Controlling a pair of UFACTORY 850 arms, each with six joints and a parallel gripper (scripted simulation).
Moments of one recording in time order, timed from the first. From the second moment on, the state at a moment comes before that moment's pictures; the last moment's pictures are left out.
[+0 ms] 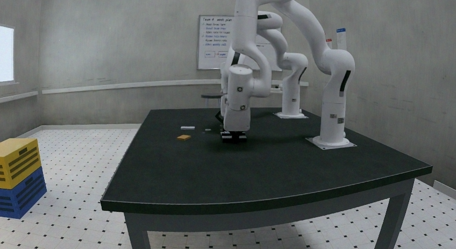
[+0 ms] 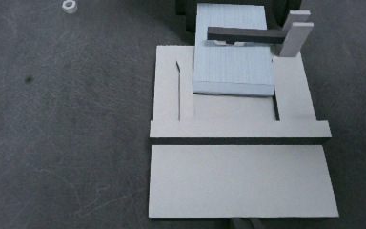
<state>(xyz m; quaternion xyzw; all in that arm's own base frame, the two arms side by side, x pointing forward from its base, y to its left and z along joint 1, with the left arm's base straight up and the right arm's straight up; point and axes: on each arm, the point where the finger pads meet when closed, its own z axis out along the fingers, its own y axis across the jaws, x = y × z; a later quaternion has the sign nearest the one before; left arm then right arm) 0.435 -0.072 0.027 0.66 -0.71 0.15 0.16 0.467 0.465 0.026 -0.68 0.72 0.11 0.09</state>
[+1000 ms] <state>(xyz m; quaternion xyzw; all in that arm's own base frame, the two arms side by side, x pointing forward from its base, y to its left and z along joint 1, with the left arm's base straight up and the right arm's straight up) 0.435 -0.072 0.027 0.66 -0.71 0.15 0.16 0.469 0.463 0.025 -0.68 0.72 0.12 0.10</state>
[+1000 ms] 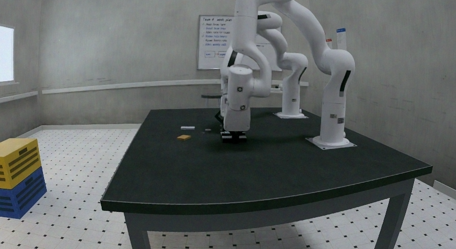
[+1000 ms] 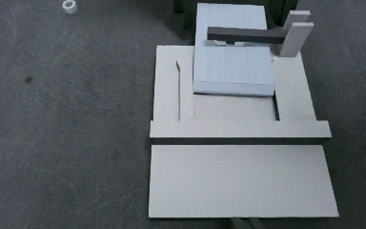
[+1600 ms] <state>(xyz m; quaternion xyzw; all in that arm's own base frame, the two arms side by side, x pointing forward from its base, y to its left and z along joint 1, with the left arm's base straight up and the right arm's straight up) 0.435 -0.072 0.027 0.66 -0.71 0.15 0.16 0.470 0.461 0.025 -0.68 0.71 0.12 0.11</state>
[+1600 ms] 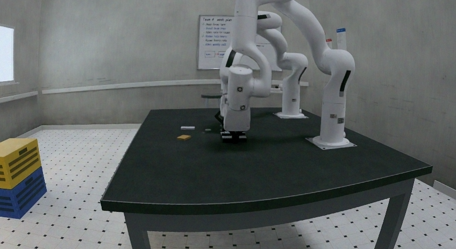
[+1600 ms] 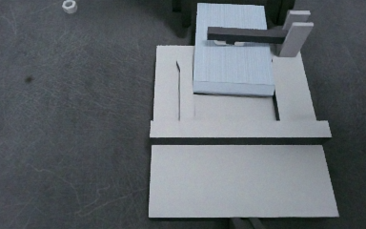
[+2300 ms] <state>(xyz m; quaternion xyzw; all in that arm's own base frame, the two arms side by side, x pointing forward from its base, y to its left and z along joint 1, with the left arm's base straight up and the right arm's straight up) 0.435 -0.072 0.027 0.66 -0.71 0.15 0.16 0.472 0.458 0.024 -0.68 0.72 0.12 0.11</state>
